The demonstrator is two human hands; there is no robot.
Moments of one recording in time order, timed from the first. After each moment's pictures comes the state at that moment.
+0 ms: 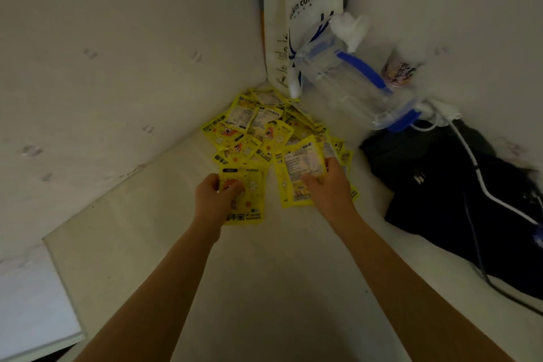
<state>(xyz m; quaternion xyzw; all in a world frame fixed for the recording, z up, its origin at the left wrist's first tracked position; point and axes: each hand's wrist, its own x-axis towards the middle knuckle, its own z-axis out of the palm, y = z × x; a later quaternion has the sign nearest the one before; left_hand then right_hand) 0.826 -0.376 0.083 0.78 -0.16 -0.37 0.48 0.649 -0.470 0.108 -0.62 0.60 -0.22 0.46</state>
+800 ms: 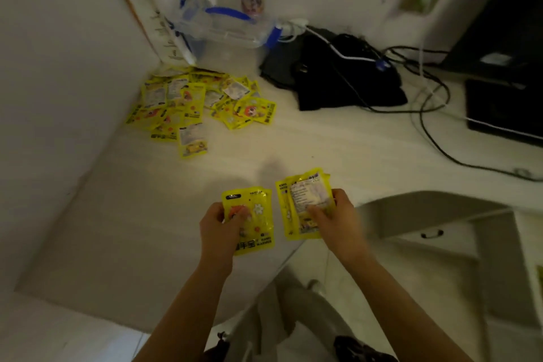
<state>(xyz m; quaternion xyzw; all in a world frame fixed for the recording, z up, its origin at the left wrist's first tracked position) 0.756 -0.173 0.085 0.70 -0.31 -0.51 0.39 0.561 -0.153 0.115 -0.41 0.77 -0.30 0.38</state>
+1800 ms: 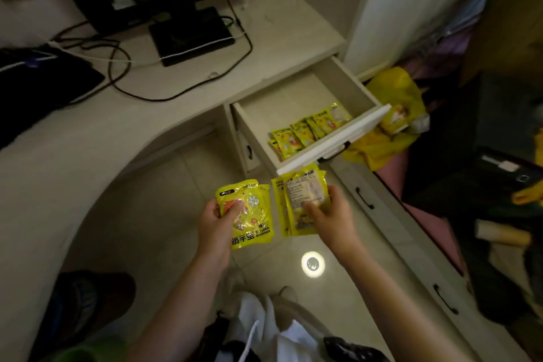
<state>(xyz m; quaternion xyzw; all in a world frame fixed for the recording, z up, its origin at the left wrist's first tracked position) 0.357 0.101 0.068 0.53 -0.49 -0.67 0.16 0.237 0.254 0.106 -0.06 0.85 -0.45 0.26</state>
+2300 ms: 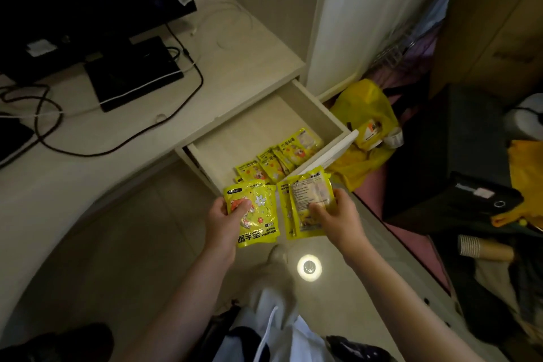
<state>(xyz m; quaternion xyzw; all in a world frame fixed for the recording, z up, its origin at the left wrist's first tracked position) 0.180 0.099 0.056 0.51 -0.52 -0.68 0.10 0.081 0.269 0.101 0.02 0.85 -0.46 0.27</state>
